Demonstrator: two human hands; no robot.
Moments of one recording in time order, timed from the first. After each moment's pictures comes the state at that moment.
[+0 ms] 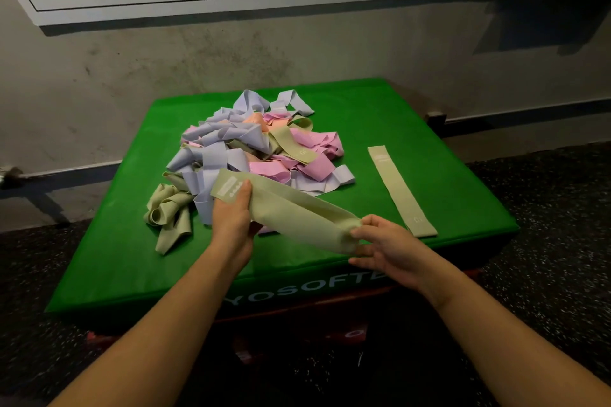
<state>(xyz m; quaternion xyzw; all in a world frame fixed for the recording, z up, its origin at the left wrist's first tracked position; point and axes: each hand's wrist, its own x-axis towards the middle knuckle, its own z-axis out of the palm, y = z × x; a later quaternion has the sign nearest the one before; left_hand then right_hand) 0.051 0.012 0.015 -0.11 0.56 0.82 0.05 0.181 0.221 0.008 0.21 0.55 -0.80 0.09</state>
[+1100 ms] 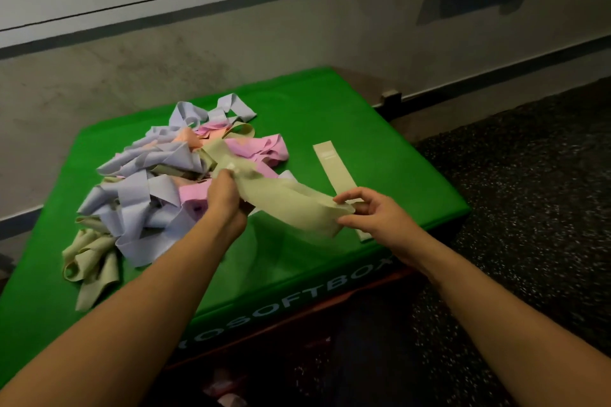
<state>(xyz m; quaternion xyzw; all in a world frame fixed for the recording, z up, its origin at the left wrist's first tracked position) 0.005 0.145 0.026 -0.15 0.58 0.79 0.16 0.186 0.323 0.004 0.13 0.71 -0.69 -0.05</state>
